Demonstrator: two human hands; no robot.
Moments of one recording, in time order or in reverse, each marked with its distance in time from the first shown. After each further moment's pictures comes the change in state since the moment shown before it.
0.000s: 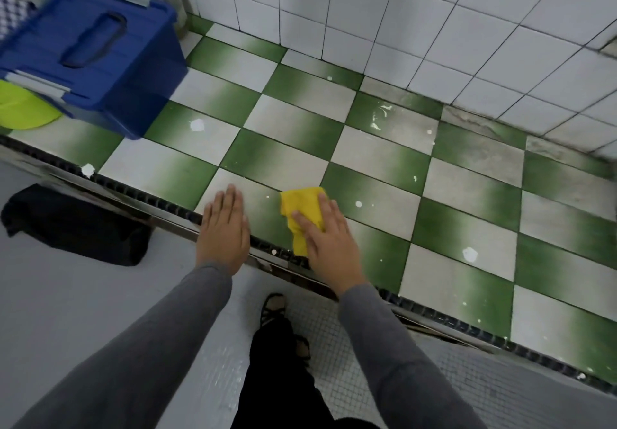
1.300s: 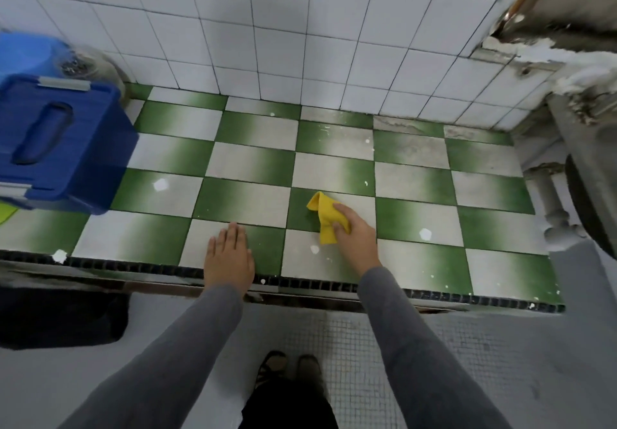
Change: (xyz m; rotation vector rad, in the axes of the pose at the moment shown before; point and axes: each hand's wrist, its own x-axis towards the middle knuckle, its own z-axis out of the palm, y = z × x) left_hand 0.019 0.042 -0.038 0.305 -0.290 0.142; right_hand 0.006 0.013 -0.092 0.583 0.129 0.750
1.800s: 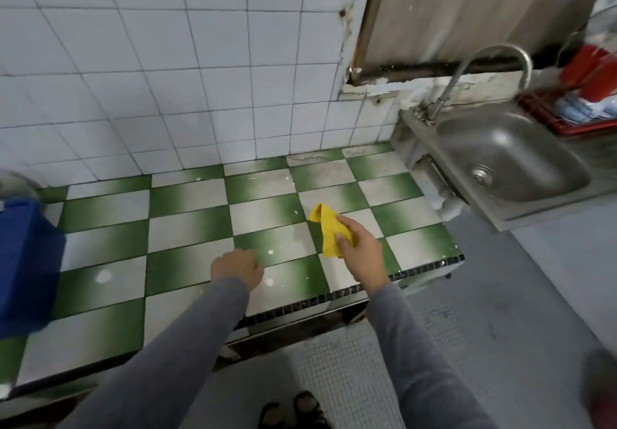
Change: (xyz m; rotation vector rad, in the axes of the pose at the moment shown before) left_hand 0.001 0.086 -0.122 0.092 -0.061 0.354; right_hand -0.084 -0.031 -0.113 0.130 0.381 0.067
